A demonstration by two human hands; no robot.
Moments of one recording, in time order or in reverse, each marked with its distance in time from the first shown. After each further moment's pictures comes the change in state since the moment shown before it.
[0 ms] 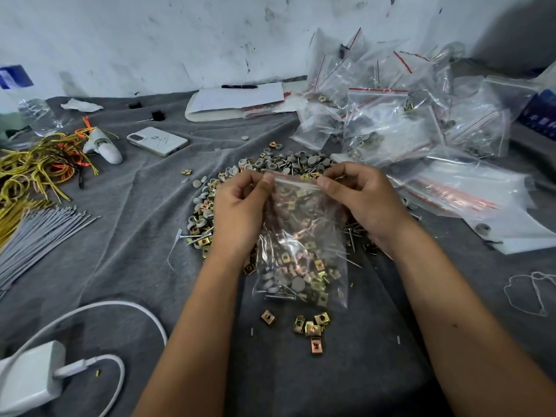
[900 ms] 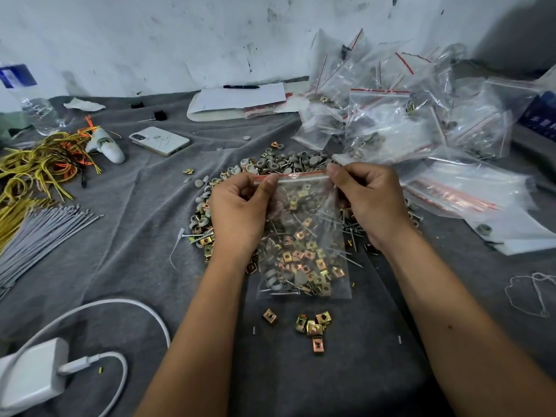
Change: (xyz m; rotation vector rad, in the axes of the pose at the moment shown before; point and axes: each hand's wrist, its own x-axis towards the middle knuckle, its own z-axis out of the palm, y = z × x) left_hand 0.003 -0.002 0.003 0.108 0.141 0.090; right_hand 0.000 0.006 0.005 0.040 0.140 -0.112
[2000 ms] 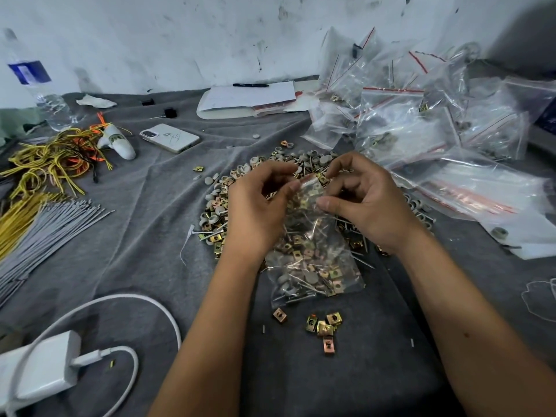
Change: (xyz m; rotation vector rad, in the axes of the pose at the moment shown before) left_hand -0.004 0.013 -0.002 0.184 -0.123 0.240; right_hand -0.005 -0.008 0.004 -0.094 -0.314 -0.089
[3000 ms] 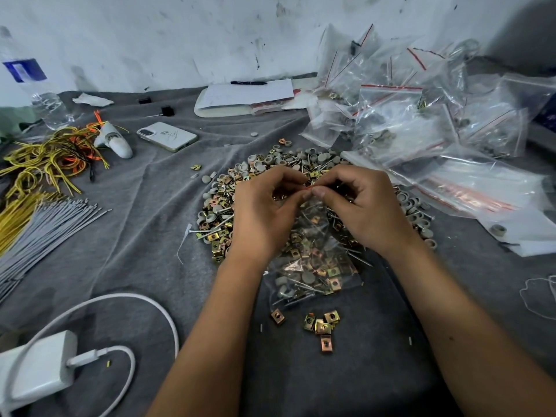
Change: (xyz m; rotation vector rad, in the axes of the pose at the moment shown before) left_hand -0.003 -0.008 0.009 0.082 -0.041 0.158; right_hand 0.000 -0.003 0.009 -0.396 0.121 -0.205
